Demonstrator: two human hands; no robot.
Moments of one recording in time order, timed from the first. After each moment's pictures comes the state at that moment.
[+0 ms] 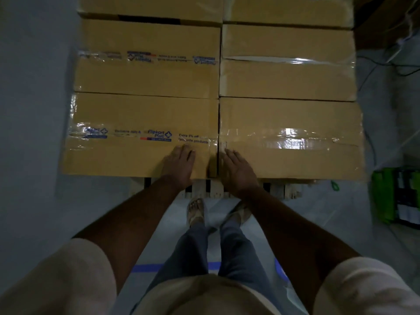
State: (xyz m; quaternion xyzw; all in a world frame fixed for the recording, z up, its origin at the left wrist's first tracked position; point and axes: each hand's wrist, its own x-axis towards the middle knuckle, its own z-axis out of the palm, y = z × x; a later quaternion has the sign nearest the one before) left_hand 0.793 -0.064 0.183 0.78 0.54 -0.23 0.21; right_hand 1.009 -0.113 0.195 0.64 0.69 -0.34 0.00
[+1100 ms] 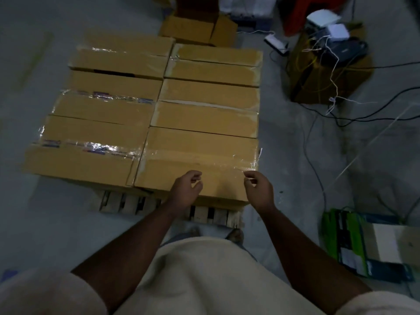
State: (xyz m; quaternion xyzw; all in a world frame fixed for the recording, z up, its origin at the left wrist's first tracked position) left_hand 1.175 -0.166 0.294 0.58 0.66 0.20 0.44; right_hand 1.434 -0.177 0.273 0.73 0.50 -0.36 -0.30
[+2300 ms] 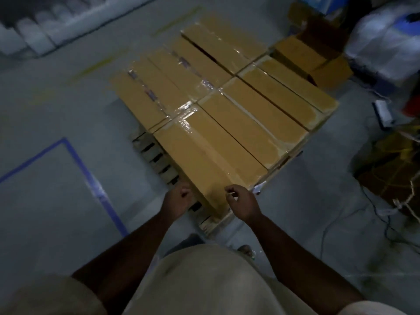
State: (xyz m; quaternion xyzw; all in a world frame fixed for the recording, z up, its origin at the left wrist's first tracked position) left_hand 1.361 -0.255 0.280 0.22 0.84 0.33 0.36; right_hand 1.554 -0.092 0.275 0.38 0.80 -0.47 -0.05
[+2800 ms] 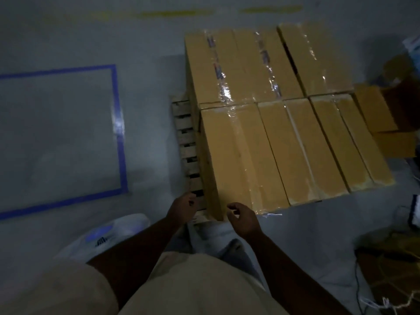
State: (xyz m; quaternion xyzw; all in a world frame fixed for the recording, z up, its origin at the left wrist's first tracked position) left_hand 1.398 -0.313 0.221 0.05 0.84 0.38 0.38; right_hand 1.518 -0.093 0.246 0.25 0.85 -0.43 0.18
